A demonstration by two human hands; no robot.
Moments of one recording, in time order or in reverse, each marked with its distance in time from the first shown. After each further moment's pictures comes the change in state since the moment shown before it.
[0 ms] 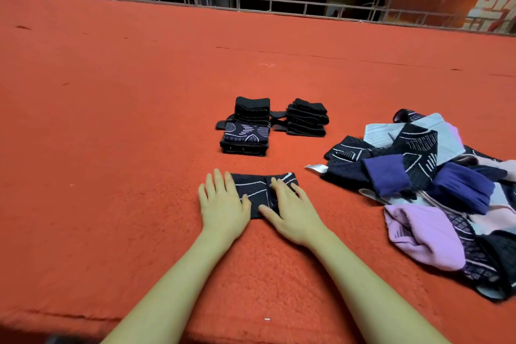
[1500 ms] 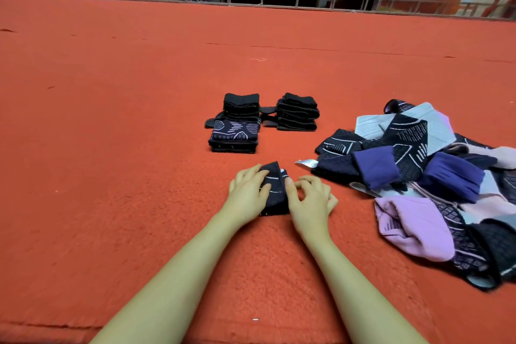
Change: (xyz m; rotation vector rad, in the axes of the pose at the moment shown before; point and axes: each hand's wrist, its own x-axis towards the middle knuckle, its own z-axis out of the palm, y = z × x) left_hand 0.024 0.046 0.000 -0.492 -0.268 0.273; right_hand -0.013 0.014 -0.001 0.402 0.566 0.495
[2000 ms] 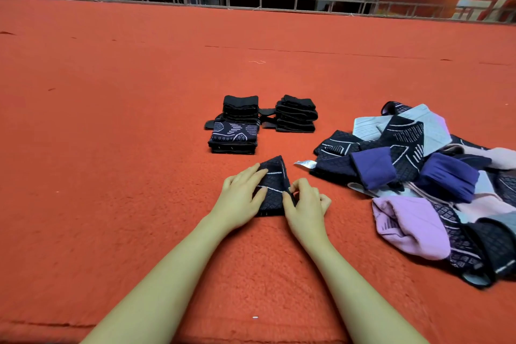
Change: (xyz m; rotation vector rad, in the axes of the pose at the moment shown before) left_hand -0.013 -0.010 -0.013 0.115 0.050 0.153; right_hand -0.007 0.001 -0.004 -0.074 -0.088 -0.114
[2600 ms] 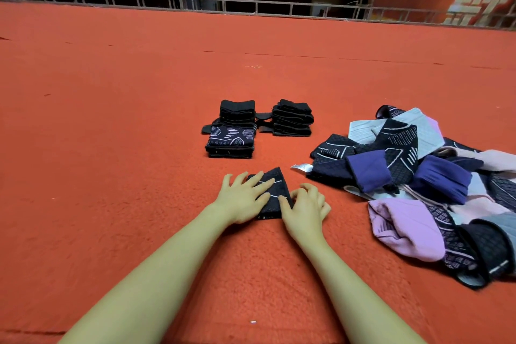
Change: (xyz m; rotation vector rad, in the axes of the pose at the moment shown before) left_hand 0.020 0.005 -0.005 0.356 -0.336 -0.025; right_hand 0.007 0.009 0.009 -0.129 -0.048 0.149
